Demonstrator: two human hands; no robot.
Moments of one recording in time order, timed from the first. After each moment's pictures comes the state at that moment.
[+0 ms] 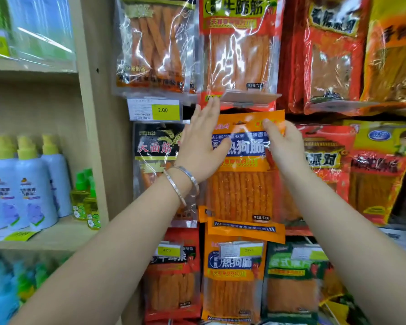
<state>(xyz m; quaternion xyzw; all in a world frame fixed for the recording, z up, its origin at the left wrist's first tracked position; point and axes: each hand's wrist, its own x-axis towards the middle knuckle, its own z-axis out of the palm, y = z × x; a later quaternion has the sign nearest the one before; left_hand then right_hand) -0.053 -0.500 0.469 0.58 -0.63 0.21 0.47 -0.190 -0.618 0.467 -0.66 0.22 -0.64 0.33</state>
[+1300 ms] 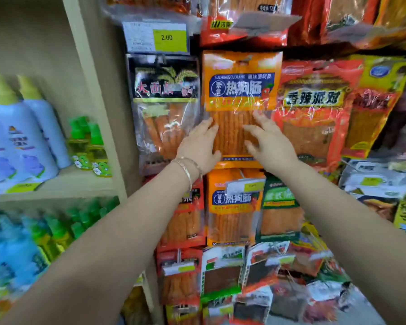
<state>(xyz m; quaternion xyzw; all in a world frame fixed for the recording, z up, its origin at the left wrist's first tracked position) -0.020 -0.506 0.359 0.70 -0.66 0.14 0.24 -0.191 -0.597 0.356 -0.87 0.34 -0.36 -0.06</state>
